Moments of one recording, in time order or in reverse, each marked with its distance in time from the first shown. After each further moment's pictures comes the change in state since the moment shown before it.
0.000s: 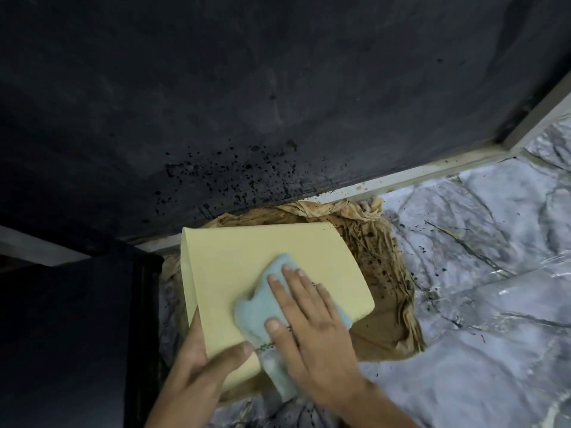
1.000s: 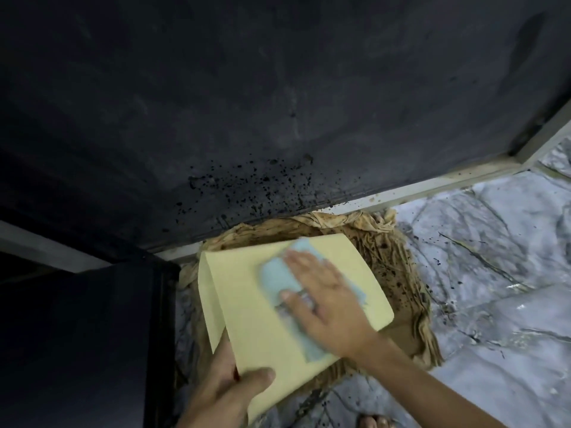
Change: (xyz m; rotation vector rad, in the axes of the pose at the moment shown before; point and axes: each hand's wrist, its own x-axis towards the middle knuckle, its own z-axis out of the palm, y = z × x) left_hand -0.006 0.004 -0.013 -0.011 -0.103 -0.111; right_hand 0.061 0.032 -0.007 0.036 -0.011 -0.092
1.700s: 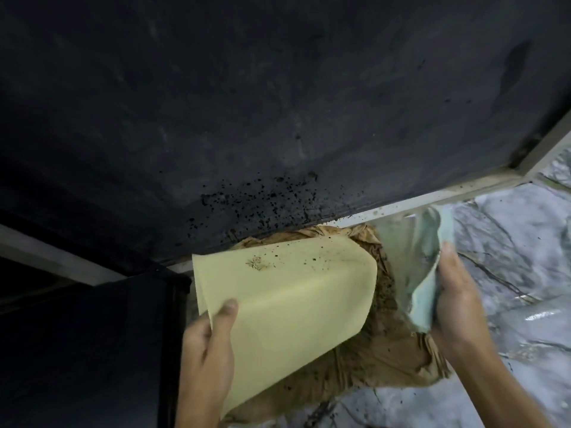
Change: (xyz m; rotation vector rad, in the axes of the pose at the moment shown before) left_hand 0.010 0.041 0.007 0.042 0.492 0.282; right_hand -0.030 0.011 -0.116 1.064 0.544 0.498
